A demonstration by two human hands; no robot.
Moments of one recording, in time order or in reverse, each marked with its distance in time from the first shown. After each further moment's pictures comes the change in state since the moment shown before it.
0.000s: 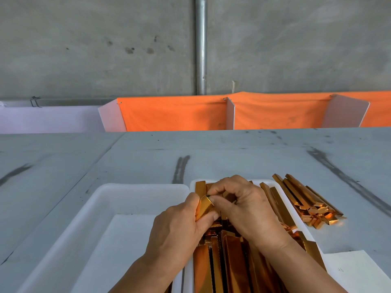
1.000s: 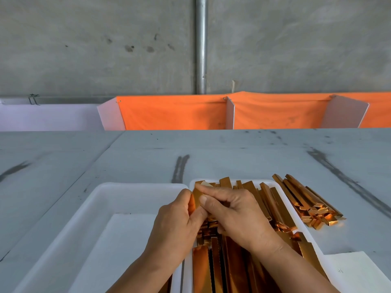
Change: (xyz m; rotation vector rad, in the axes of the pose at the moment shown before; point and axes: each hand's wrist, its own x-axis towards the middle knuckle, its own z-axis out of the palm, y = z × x) left_hand 0.001 -0.003 0.000 -0.543 0.067 -0.153; right_hand -0.006 -0.011 0.008 0.215 -0.141 0.108
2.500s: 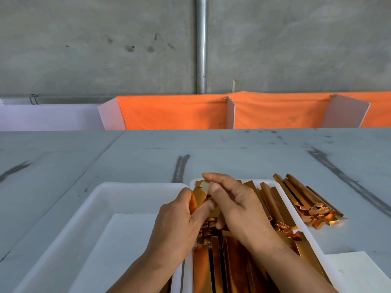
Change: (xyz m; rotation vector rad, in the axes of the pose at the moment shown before) left_hand 0.001 0.005 0.002 0.051 0.007 -0.001; right_hand 0.000 -0.004 0.002 0.078 0.099 0.030
